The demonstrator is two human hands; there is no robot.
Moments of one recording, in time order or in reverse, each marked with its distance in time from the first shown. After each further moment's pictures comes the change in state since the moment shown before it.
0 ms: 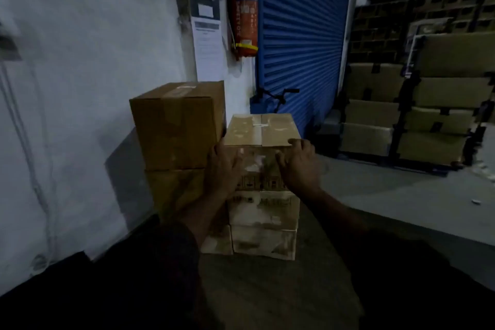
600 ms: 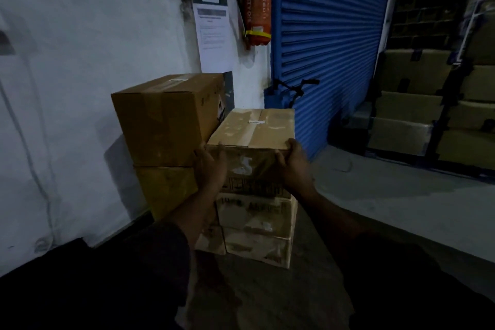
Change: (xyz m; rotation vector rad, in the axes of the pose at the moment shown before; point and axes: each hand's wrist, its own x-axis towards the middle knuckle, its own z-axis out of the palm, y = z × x) left_hand 0.030 0.011 0.052 -0.147 0.166 -0.424; right_hand 0.046 0.073 0.032 0.436 -0.245 0.171
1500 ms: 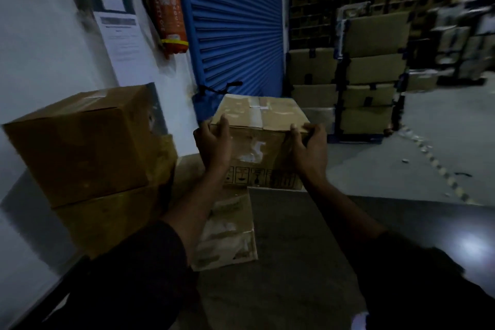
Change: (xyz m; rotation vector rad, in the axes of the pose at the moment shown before) left_hand -0.063 0.106 0.064 -0.300 -0.241 0.213; right_hand -0.050 0.010 -0.122 0.128 0.616 0.098
